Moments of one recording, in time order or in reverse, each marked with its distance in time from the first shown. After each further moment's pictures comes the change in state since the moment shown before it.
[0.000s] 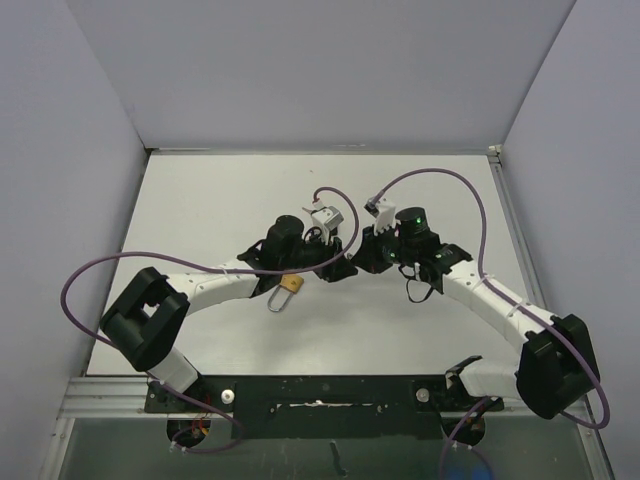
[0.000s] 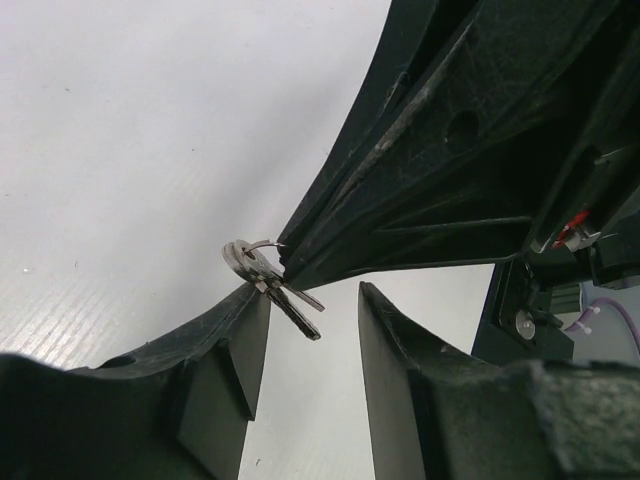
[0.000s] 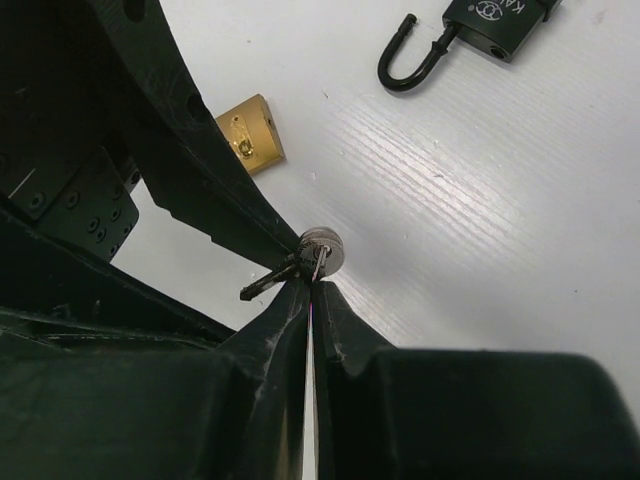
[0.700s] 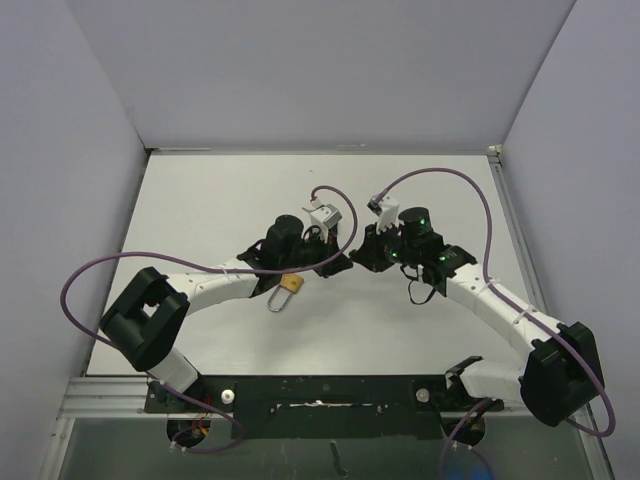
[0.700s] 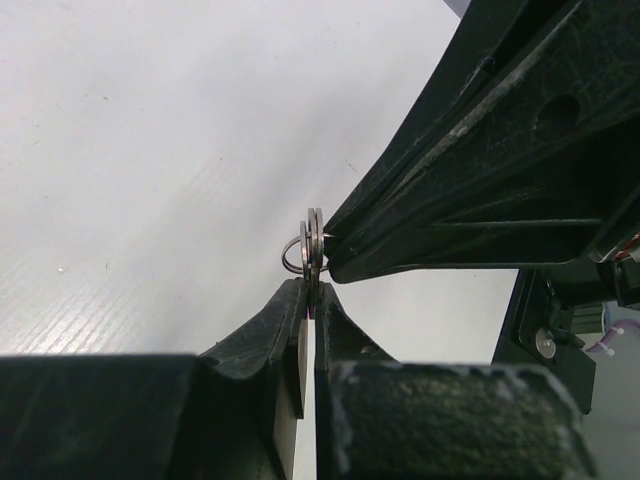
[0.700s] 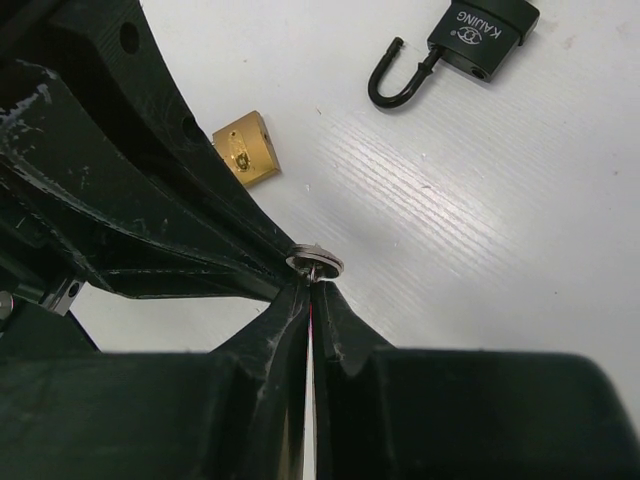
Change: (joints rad) left arm 0.001 0.000 0.000 0.006 -0.050 0.006; right arm 0.005 -0.043 0.000 0.003 0.034 0.000
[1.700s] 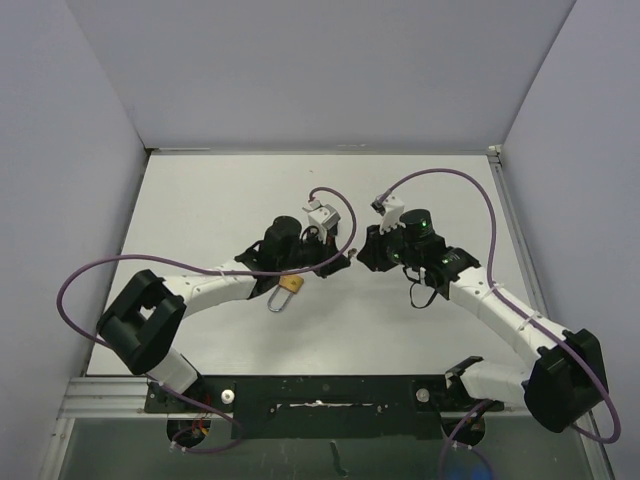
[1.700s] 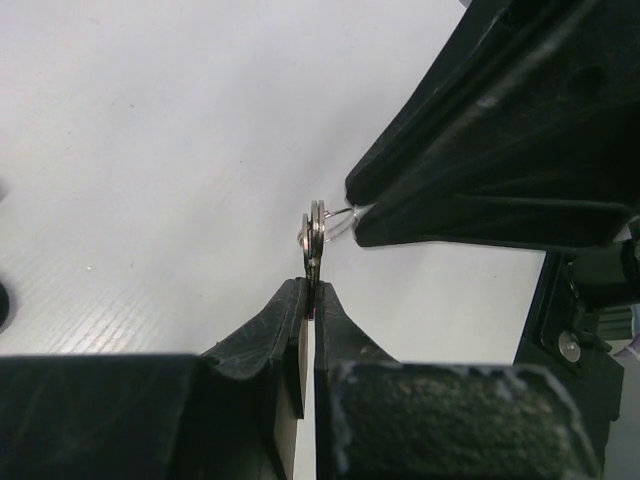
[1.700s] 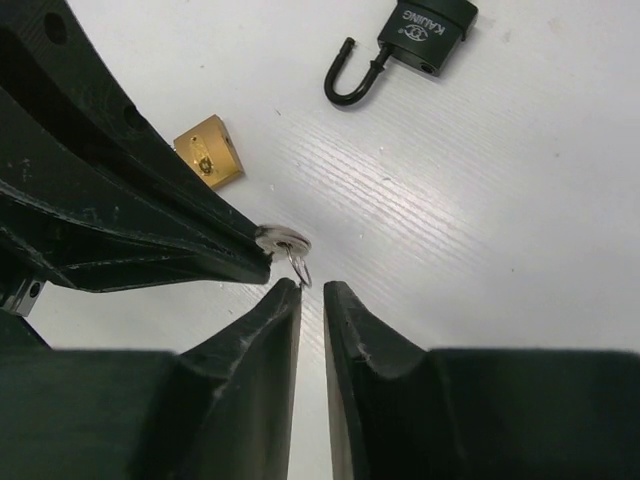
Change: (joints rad) left arm 0.003 -0.018 -0.013 0.001 -0.031 0.035; right arm 0.008 -0.031 0.000 -0.035 0.106 0.002
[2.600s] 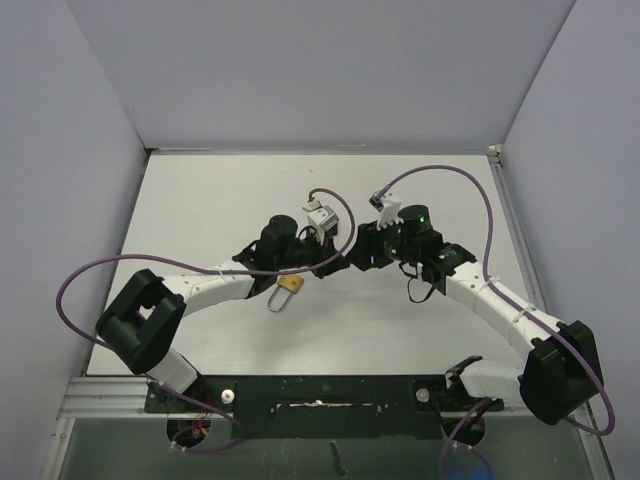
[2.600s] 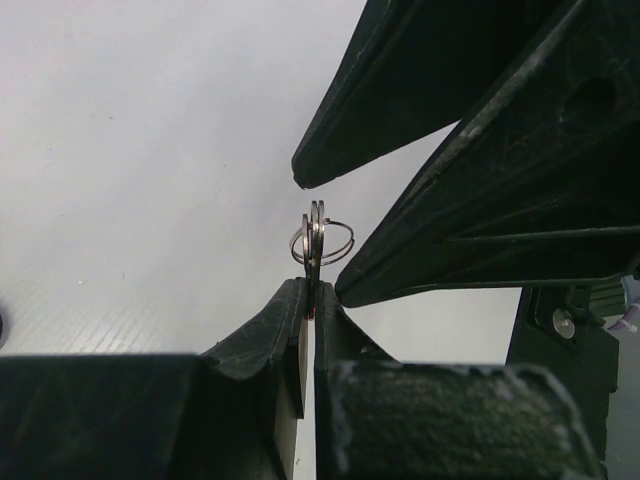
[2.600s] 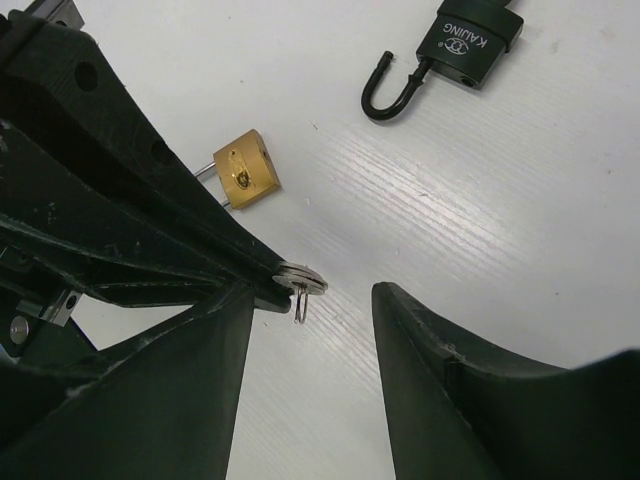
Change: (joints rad) left arm 0.023 -0.005 -0.019 0.031 0.078 0.043; right arm -0.010 0.032 0.018 0.037 -0.070 0.053
